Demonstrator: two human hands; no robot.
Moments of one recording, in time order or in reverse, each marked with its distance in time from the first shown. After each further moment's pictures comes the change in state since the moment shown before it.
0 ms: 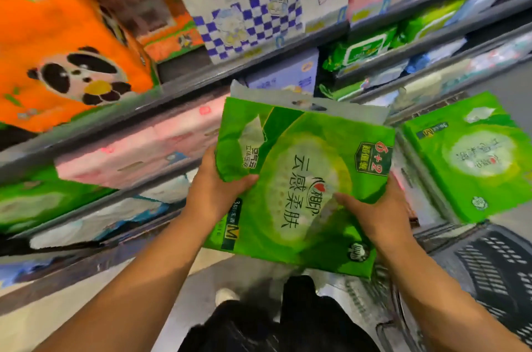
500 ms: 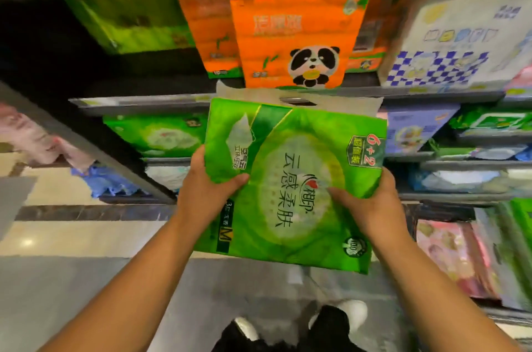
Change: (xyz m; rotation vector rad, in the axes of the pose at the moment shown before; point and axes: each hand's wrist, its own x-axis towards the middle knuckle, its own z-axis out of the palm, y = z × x) left_hand -0.159 -0.115 -0.265 -0.116 0.465 -0.091; right_hand -0.191 -0.129 0.163 -0.070 -0.262 -0.413
